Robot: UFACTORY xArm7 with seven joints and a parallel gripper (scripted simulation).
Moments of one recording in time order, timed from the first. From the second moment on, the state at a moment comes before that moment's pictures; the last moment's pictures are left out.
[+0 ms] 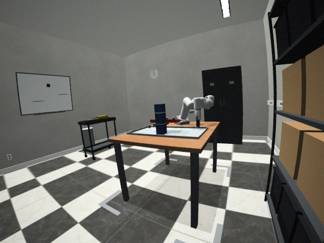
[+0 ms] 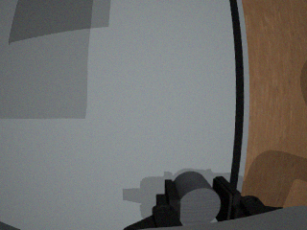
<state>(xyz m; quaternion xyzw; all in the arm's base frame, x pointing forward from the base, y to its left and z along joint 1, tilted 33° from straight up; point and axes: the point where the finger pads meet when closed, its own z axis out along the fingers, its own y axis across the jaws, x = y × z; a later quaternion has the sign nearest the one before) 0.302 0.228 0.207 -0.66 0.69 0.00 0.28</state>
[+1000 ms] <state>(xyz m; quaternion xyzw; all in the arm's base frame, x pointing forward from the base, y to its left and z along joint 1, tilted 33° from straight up) 0.305 0.230 0.202 -0.66 0.69 0.00 0.28</state>
